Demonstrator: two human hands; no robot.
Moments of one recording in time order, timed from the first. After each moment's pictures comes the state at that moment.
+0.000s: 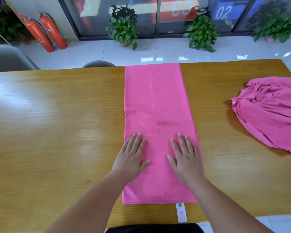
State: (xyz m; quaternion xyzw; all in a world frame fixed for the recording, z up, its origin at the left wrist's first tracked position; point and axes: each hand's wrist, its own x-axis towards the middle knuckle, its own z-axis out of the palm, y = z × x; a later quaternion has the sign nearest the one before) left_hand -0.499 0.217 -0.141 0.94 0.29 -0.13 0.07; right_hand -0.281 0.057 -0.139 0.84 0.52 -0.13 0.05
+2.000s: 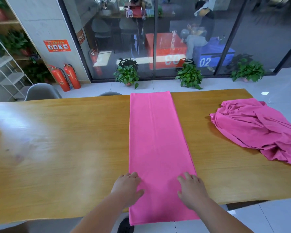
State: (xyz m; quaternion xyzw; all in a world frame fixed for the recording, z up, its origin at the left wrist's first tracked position) left_hand -0.582 0.109 -0.083 0.92 0.32 -0.18 0.16; right_hand -0.348 -0.063 -0.088 0.84 0.48 -0.21 0.10
